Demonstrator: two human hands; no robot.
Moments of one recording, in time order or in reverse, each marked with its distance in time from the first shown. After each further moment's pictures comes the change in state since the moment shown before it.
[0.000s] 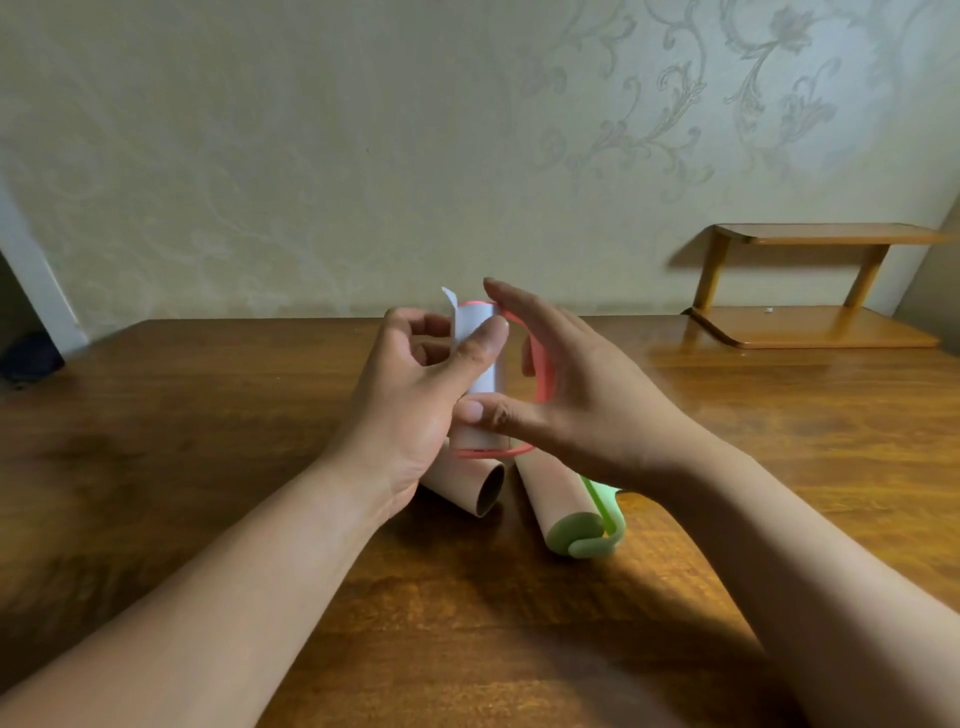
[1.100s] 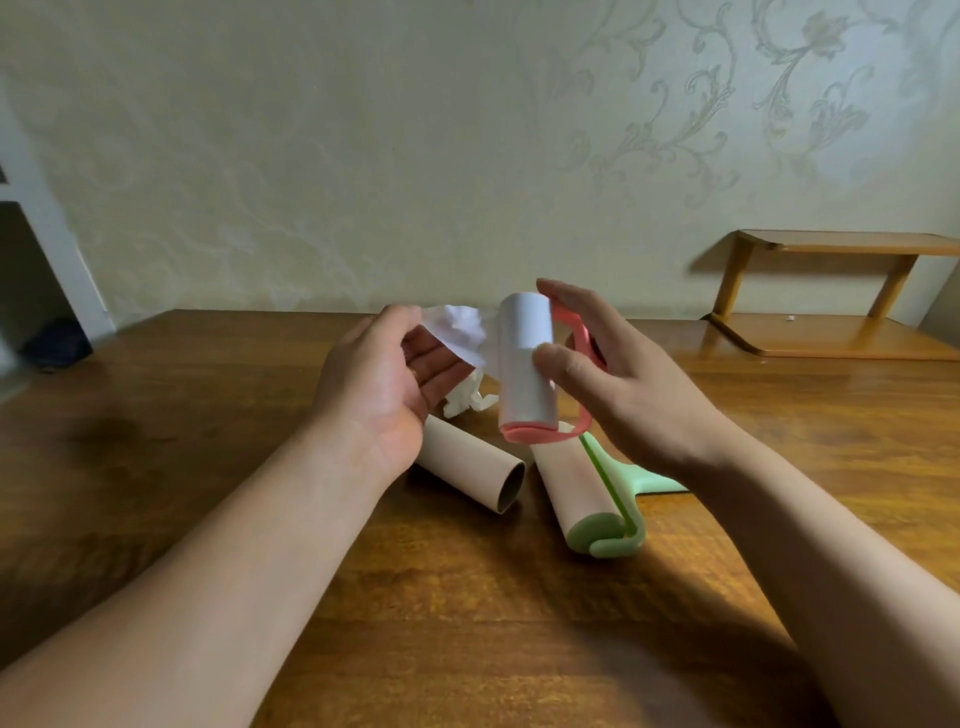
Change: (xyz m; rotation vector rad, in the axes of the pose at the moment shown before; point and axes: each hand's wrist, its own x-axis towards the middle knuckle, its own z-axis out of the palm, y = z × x) left_hand 0.019 0.016 -0.022 -0.464 0.183 -0.195; right_hand 0.006 0.025 -0.001 0.214 0.017 0.075
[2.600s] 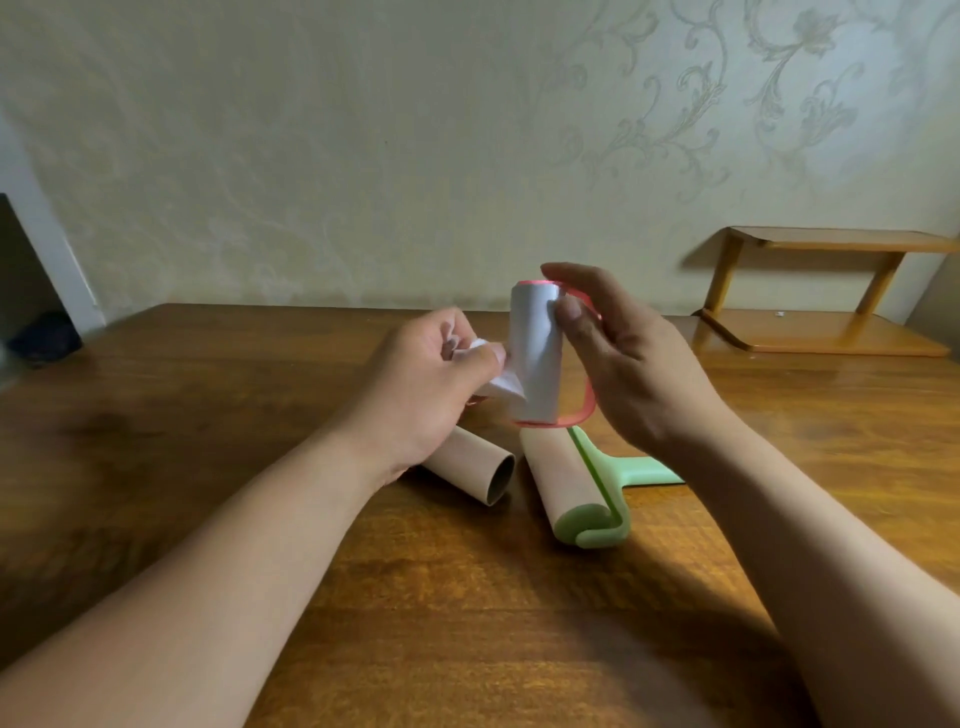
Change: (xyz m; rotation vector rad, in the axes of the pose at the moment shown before) left_hand -0.010 -0.013 0.000 0.874 -0.355 0.324; right_hand 0.001 -0.002 -0.006 -0.137 0.190 -0.004
